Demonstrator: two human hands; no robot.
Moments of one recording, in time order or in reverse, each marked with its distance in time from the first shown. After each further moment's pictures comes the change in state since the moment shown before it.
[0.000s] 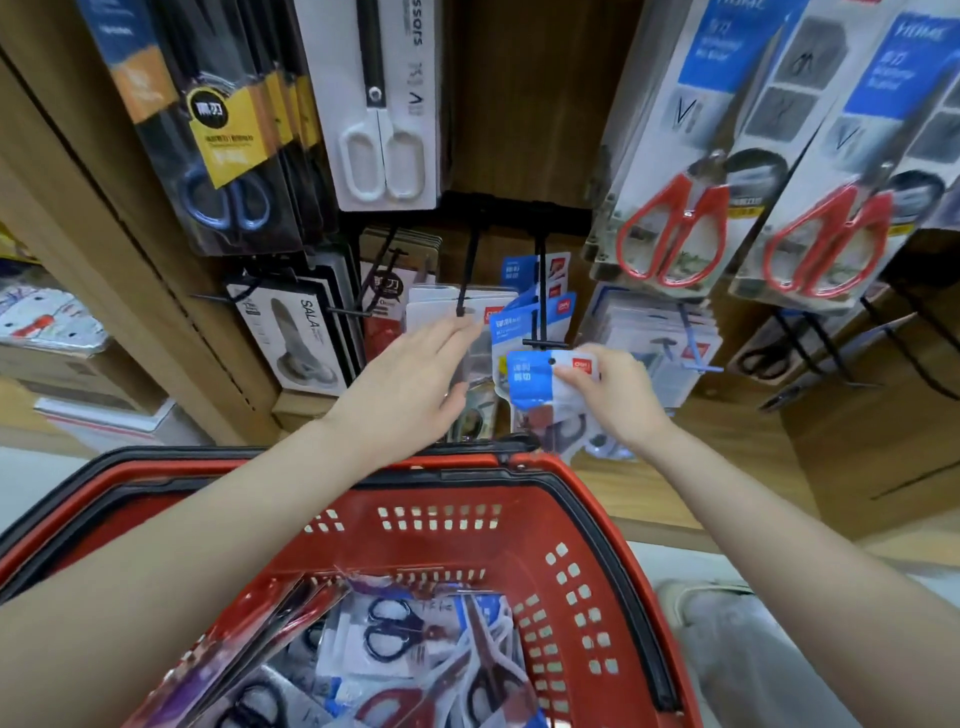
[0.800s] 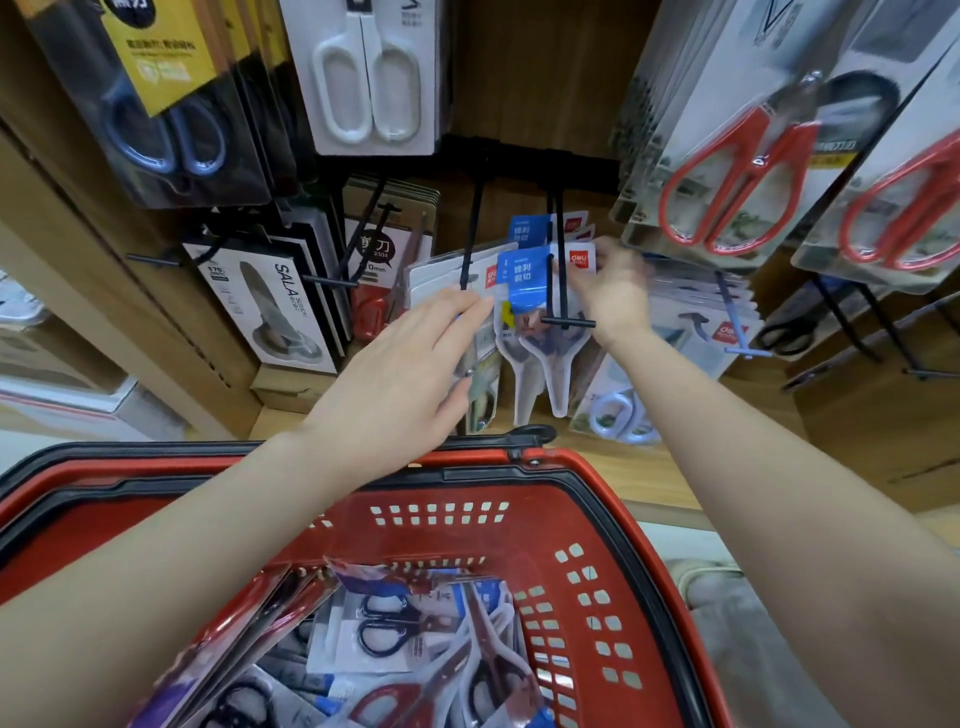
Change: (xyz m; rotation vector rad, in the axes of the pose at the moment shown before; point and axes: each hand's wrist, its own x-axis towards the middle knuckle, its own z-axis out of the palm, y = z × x) left_hand -0.003 -0.013 0.019 -0.014 0.081 0.069; right_hand 0.104 0.008 0.031 0.091 0.233 0.227
